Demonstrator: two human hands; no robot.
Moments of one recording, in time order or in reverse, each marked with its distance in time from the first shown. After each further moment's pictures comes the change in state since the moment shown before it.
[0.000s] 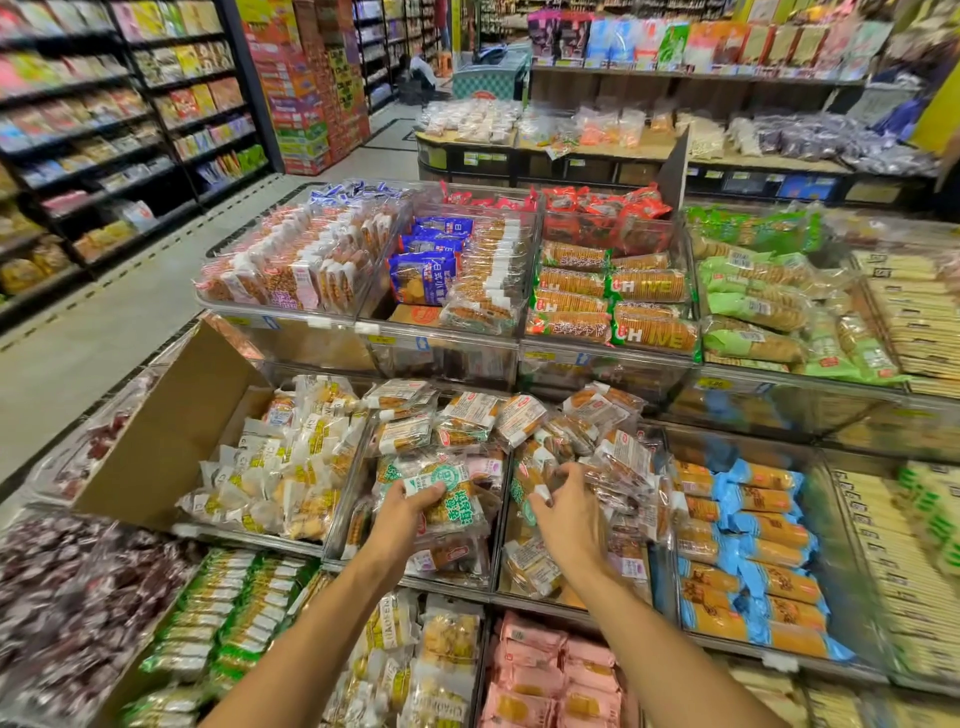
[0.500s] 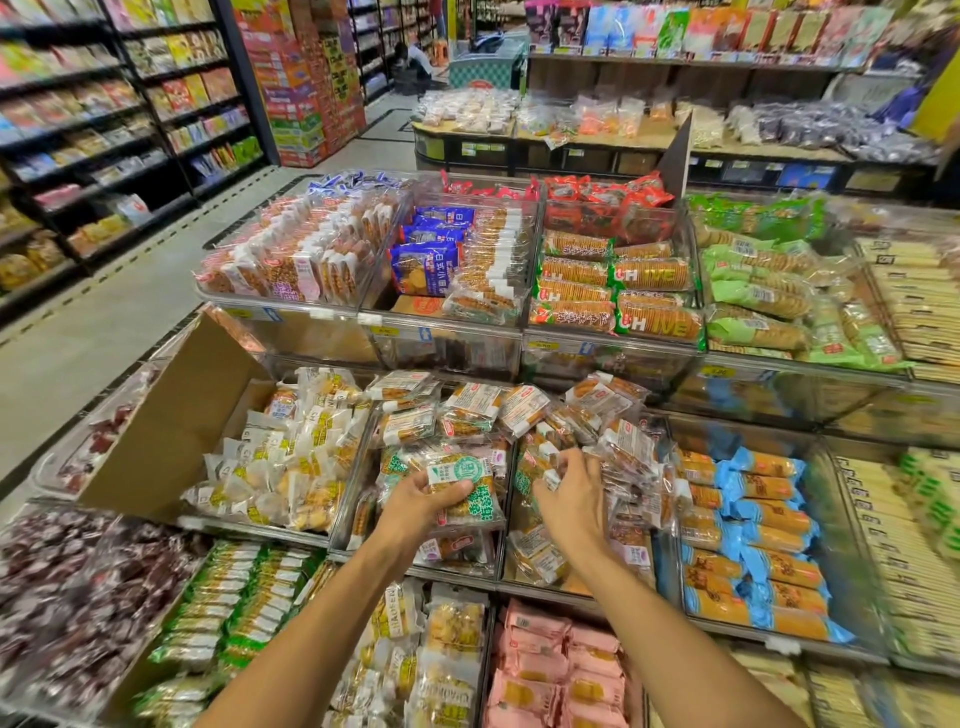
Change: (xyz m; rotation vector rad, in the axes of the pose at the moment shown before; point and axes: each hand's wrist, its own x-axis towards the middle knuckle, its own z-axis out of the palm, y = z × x) left_hand -0.027 0.026 0.022 0.057 -0.114 0.023; right_hand -0.003 -0.010 -0.005 0.033 0.027 -0.037
